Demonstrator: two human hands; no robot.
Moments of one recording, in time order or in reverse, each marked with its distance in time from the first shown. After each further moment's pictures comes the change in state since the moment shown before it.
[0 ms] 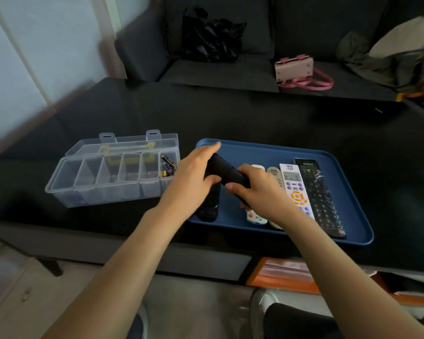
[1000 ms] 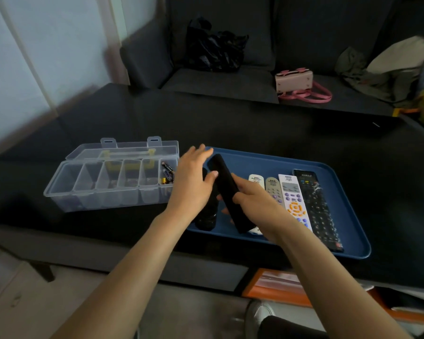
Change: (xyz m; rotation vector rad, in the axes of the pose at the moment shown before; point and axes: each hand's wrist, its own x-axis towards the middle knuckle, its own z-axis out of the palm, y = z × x) left_hand 0.011 -0.004 0.010 -0.065 0.121 -0.125; right_hand -0.004 -0.016 0.004 0.467 -0.127 0.184
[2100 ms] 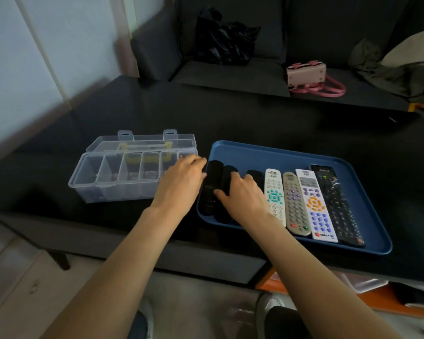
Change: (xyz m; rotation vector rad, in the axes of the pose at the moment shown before) left_hand -0.008 -0.049 -0.028 0.411 -0.072 0.191; right_hand 0.037 0.007 0.056 -0.857 0.279 0.009
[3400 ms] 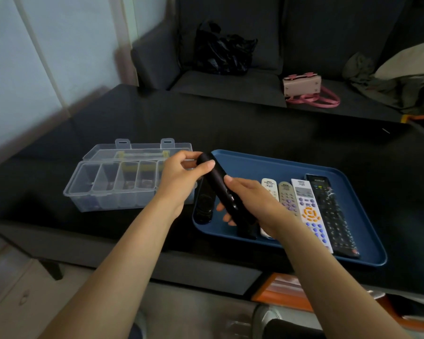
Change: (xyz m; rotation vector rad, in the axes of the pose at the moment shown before) left_hand 0.020 0.015 -0.013 -1.156 0.124 -0.544; right_hand -0.012 0.013 -0.044 1.024 -0.384 0.036
